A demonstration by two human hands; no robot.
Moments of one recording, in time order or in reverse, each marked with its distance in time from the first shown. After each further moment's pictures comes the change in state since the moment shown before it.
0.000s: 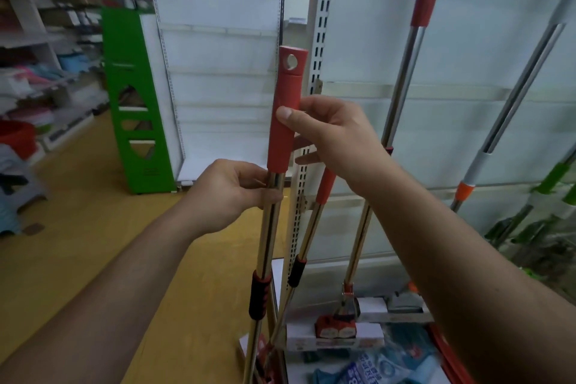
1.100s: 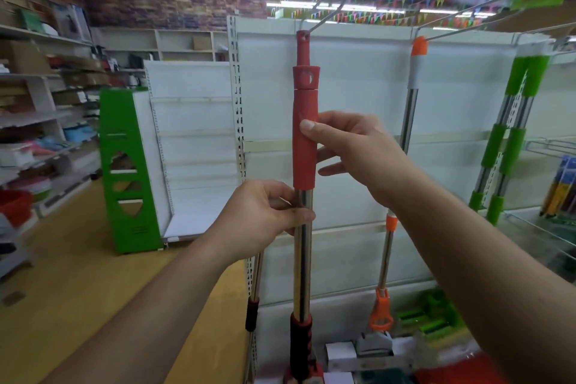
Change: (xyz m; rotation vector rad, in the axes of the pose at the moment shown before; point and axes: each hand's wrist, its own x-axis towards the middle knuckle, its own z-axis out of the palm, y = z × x) left_hand -0.029 0.163 0.171 -0.019 0.014 0.100; right_hand -0.108 -0.056 -0.198 -0.035 0.078 -0.108
